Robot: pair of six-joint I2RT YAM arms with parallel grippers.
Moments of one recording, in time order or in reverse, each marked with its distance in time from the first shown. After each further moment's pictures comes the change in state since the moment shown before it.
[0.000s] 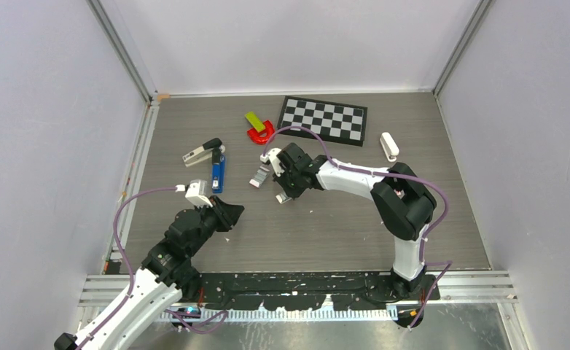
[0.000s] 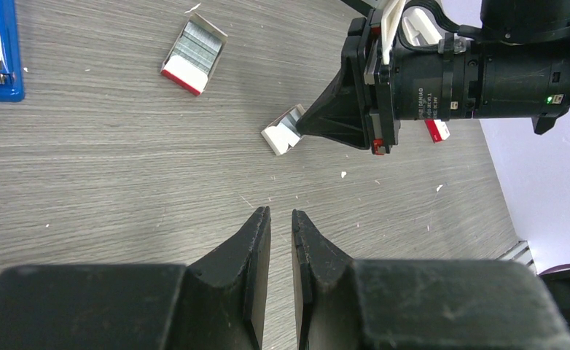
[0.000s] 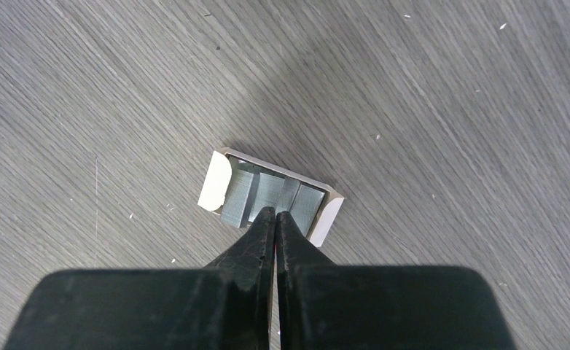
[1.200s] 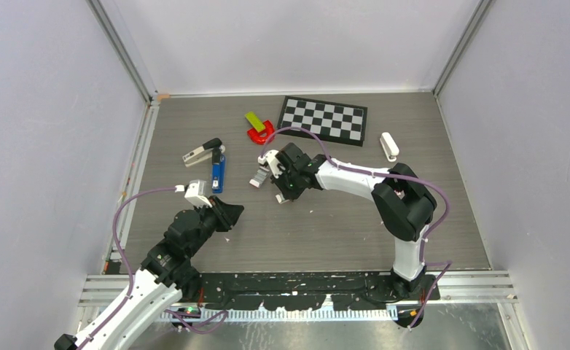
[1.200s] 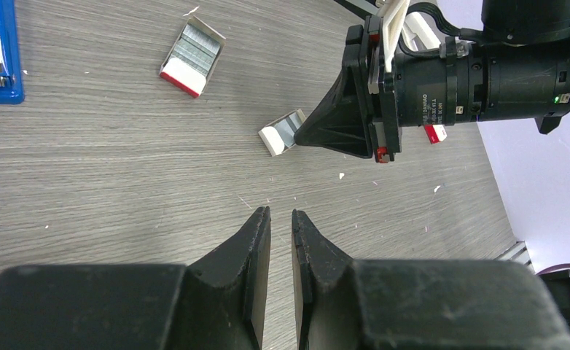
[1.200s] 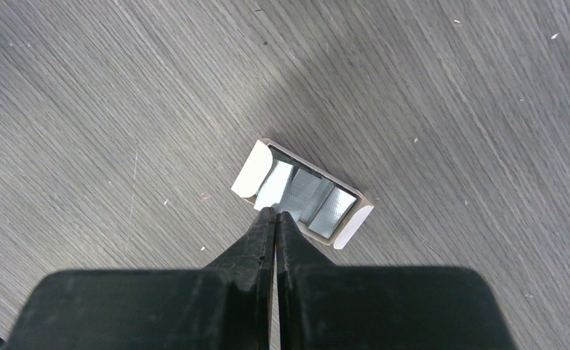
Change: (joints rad) left arm 0.000 -0.013 0.000 -0.004 0.000 0.000; right arm 0.009 -0.006 0.018 -0.038 -0.061 -0.011
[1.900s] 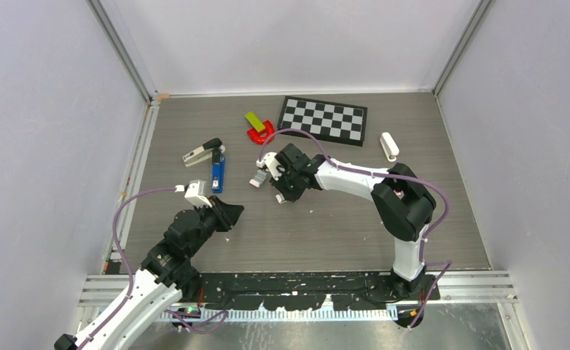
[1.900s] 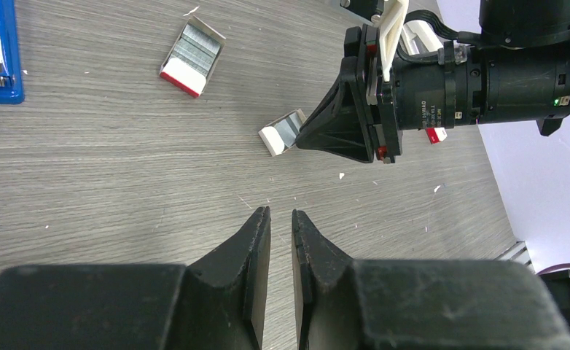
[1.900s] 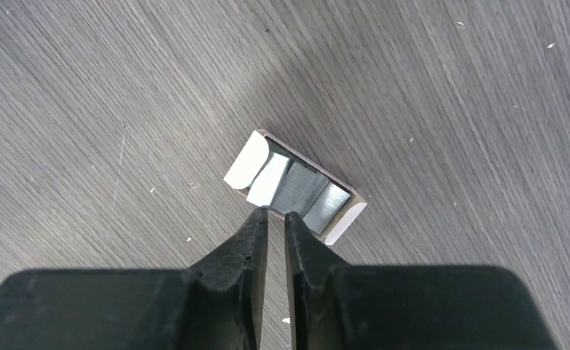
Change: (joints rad) left arm 0.000 0.000 0.000 0.000 0.000 0.000; right arm 0.006 0.003 0.005 -0.022 0.010 -0.077
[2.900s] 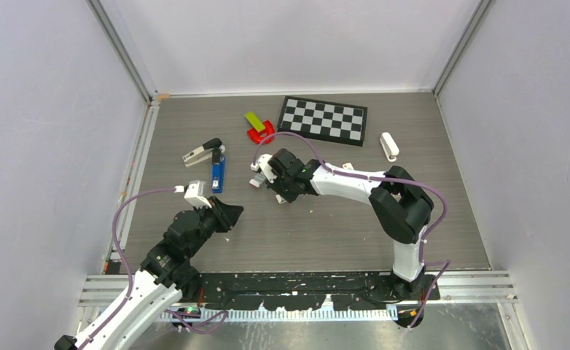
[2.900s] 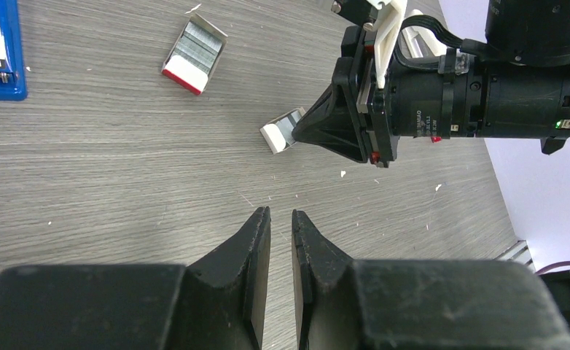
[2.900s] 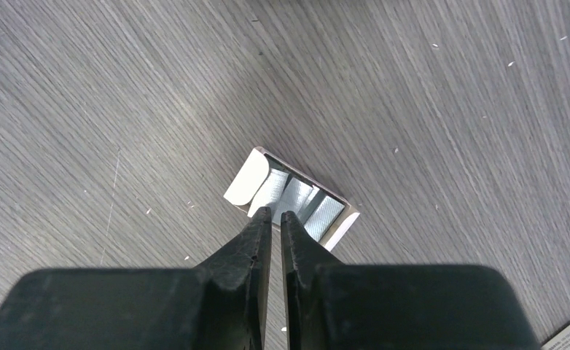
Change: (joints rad) left arm 0.000 -0.013 0.000 -0.017 0.000 0.000; right arm 0.057 0.000 0.000 0.032 0.127 0.008
